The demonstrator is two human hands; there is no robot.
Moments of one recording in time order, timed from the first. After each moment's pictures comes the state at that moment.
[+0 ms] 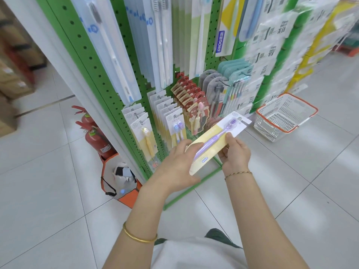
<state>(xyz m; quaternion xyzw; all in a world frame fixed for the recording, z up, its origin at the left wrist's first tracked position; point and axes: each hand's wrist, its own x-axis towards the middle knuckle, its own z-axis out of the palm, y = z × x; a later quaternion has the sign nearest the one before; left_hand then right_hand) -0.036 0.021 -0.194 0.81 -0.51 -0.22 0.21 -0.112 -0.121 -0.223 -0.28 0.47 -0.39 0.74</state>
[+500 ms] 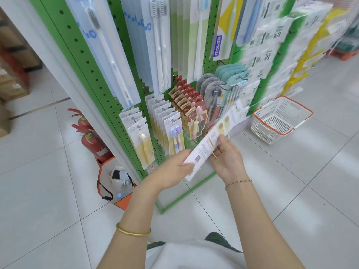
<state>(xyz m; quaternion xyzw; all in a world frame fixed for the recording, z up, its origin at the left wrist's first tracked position) -0.020 0.012 -0.196 0.75 -0.43 -0.37 0.35 -0.111 -0.125 -0.232 -0.27 0.32 -0.32 0.85</state>
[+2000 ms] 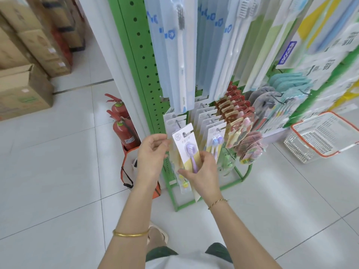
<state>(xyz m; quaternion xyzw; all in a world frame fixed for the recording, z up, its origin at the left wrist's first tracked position) 0.066 0.074 -0.193 0.73 -0.06 -0.12 0.67 -0.013 -0.034 -0.273 -0.78 0.33 -0.15 0.50</state>
